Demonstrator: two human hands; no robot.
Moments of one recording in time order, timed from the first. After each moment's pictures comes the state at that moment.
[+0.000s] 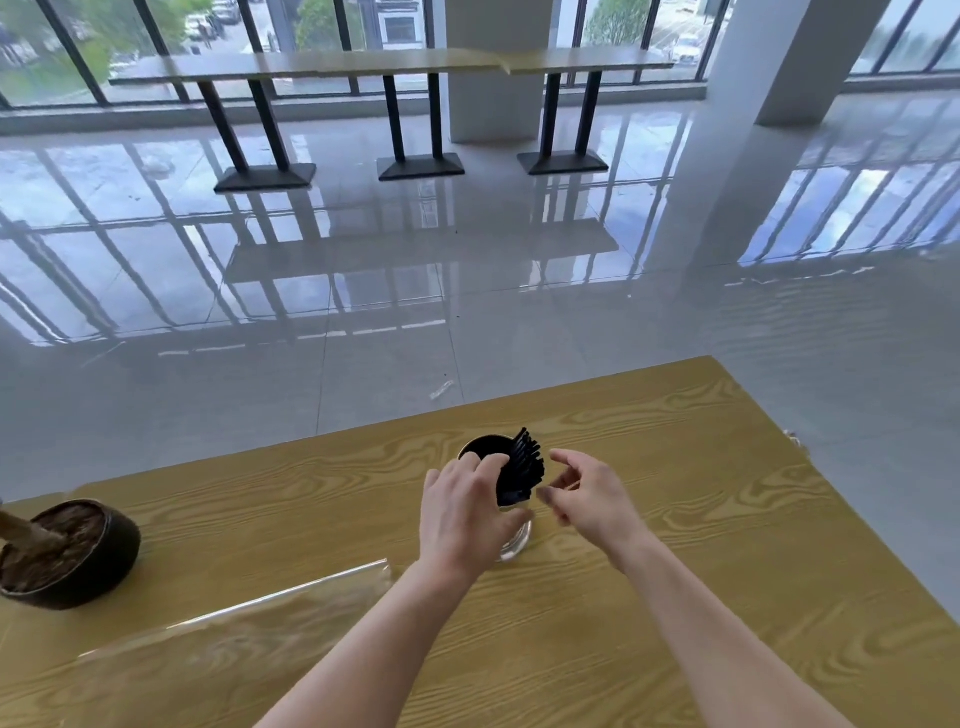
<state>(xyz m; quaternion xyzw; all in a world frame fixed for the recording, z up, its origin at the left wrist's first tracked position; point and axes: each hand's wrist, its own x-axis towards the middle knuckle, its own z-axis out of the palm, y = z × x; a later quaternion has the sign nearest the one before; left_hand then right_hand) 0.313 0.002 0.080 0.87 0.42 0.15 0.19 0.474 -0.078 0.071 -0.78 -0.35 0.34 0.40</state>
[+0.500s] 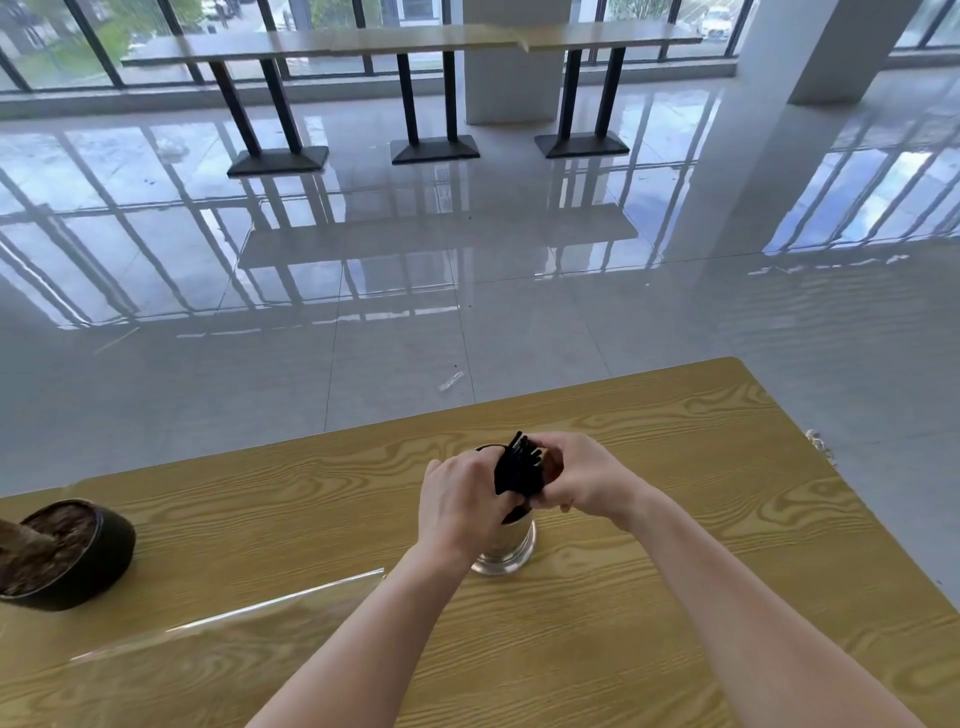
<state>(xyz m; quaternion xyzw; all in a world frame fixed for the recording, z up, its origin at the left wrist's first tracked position) 0.336 0.034 0.082 0.86 0.44 0.14 0.22 0.506 -0.030 0.096 -0.67 -0.49 0.46 0.31</state>
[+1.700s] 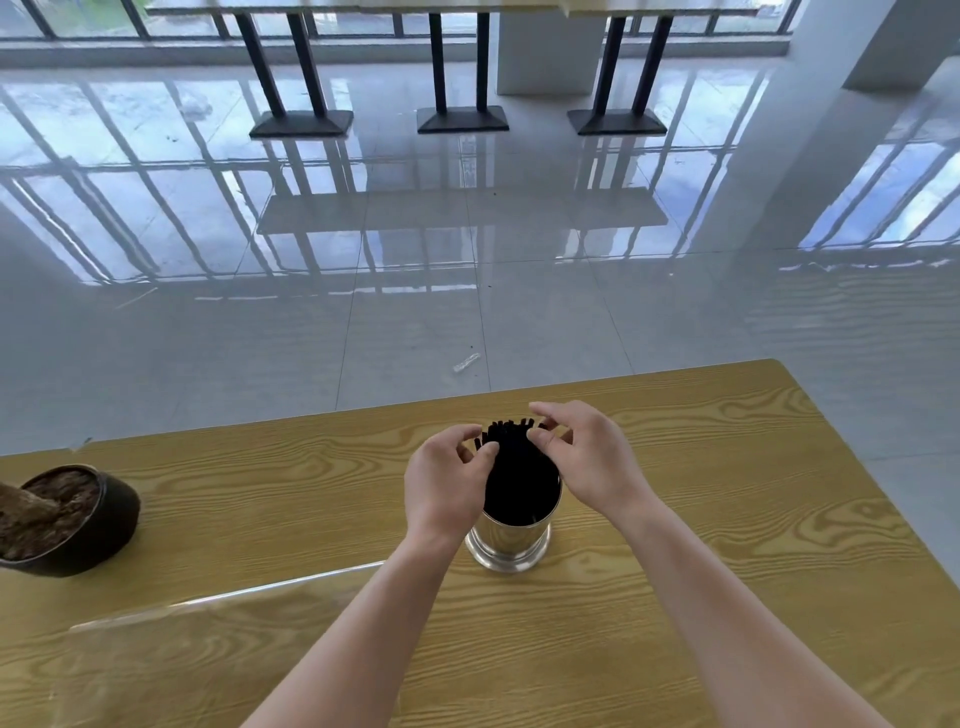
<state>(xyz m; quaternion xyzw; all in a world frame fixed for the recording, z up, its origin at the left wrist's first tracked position) 0.321 0.060 0.070 0.66 0.56 0.29 0.40 0.484 0.002 0.088 -0.76 -0.51 0.21 0.35</state>
